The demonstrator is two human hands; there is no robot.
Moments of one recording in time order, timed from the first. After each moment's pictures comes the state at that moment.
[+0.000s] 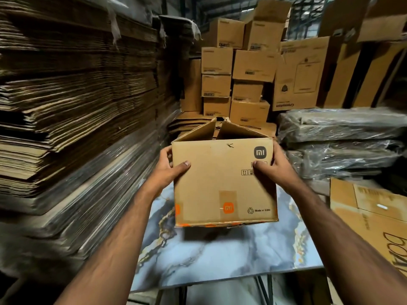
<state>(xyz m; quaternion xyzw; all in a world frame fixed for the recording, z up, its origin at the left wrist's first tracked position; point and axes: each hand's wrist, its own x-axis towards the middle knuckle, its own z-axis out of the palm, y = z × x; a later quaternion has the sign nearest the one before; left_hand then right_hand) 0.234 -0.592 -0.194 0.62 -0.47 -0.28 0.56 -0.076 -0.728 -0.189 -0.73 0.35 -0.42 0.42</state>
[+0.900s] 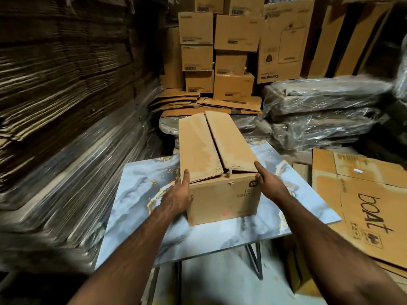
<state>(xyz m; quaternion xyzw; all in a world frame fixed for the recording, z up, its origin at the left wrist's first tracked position) 0.177 -0.601 -0.319 0.78 -0.60 -0.15 0.12 -0.113 -0.738 -0.337 -0.77 0.56 -0.20 0.22</state>
